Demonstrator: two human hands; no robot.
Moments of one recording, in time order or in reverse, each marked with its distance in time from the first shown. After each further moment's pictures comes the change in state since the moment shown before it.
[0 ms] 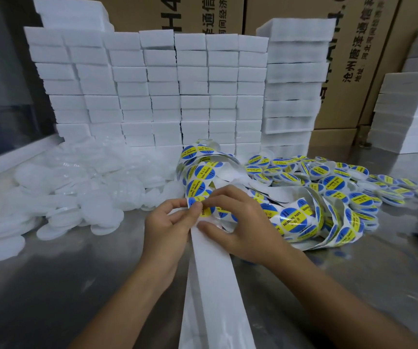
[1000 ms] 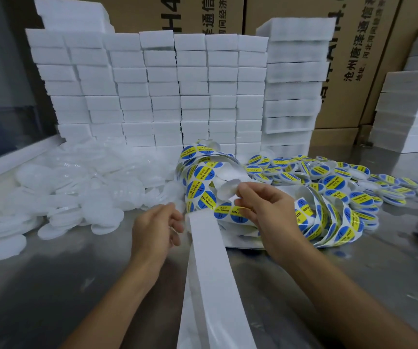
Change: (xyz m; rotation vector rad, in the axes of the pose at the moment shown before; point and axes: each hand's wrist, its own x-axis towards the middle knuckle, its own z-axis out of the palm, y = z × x) left_hand 0.010 0.000 -0.016 0.207 0.176 -0.022; right_hand 0.003 0.004 -0.016 0.881 0.429 0.807
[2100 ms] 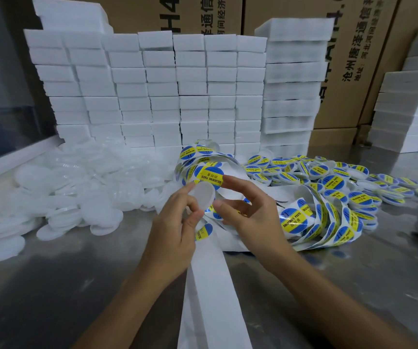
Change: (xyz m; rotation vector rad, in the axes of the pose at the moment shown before) left_hand -0.020 0.005 0.009 0.417 -0.203 0.790; right_hand -0.018 0.008 0.013 -0.161 -0.241 -0.265
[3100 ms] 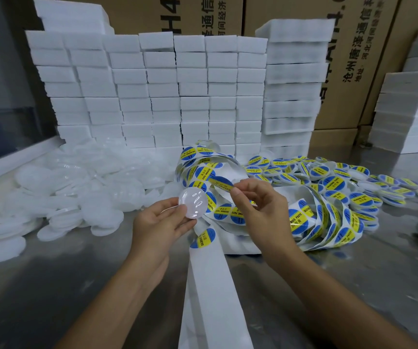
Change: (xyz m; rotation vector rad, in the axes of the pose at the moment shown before) left_hand 0.011 -0.008 -0.006 -0.772 0.227 -0.828; right_hand 0.008 0.001 -0.008 -0.128 0.192 -0.038
